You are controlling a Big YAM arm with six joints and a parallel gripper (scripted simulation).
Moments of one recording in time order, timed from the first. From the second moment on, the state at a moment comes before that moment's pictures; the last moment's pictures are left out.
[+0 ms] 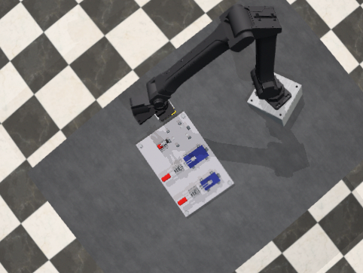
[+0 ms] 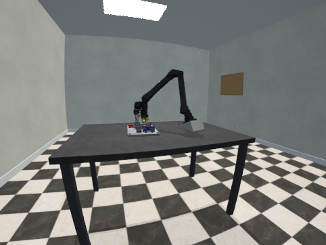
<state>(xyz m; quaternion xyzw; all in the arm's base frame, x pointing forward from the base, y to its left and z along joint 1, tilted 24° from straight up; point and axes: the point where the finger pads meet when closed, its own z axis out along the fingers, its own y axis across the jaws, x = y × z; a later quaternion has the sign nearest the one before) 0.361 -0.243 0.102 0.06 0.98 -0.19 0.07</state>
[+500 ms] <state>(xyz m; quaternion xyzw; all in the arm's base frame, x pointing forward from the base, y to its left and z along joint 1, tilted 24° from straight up) 0.359 -0.242 0.099 0.06 0.98 -0.19 0.07</state>
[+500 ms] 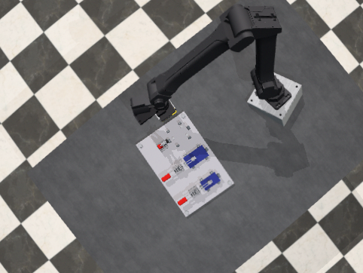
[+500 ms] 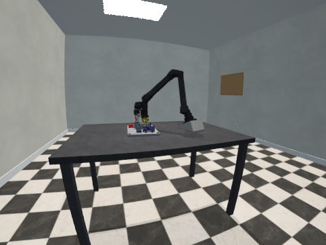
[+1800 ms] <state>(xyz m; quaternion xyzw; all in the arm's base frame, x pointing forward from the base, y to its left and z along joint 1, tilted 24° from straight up) 0.359 -0.242 0.099 0.06 0.98 -0.19 0.07</state>
